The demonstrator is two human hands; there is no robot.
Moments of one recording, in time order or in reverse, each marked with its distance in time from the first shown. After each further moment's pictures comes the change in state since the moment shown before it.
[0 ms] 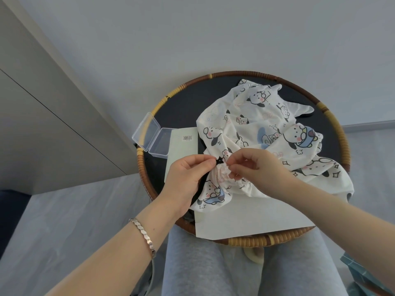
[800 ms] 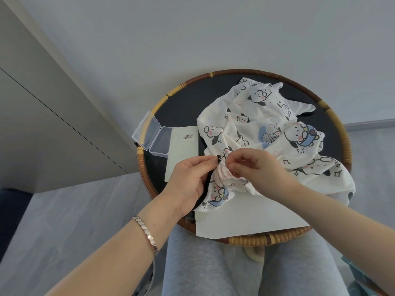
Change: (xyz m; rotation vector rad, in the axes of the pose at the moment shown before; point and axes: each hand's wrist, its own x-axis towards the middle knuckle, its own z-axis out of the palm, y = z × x) left_hand -0.001 0.004 0.008 -0.209 -0.079 -0.125; right_hand -0.001 0.001 0.007 0.115 0.028 -0.048
